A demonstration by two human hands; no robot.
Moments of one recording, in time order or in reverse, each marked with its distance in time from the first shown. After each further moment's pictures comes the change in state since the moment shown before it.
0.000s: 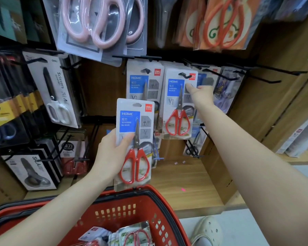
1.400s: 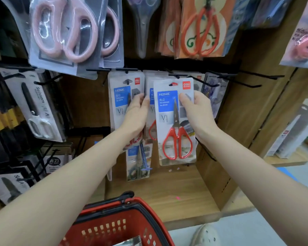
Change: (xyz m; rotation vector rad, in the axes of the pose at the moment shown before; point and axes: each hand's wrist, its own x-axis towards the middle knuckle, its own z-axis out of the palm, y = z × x) left_hand 0.100 0.051 0.083 0.110 -0.129 0.171; right_hand -0.067 -0.015 -0.045 0.033 -0.112 -0.306
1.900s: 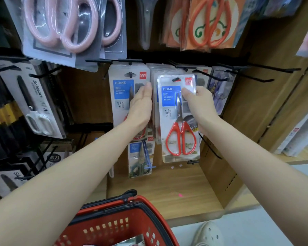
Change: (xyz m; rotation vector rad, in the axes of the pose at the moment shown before) left_hand 0.011 -0.002 0.005 -0.153 -0.004 -0.096; right_hand 0.024 0.014 0.013 -0.042 0.017 0.113
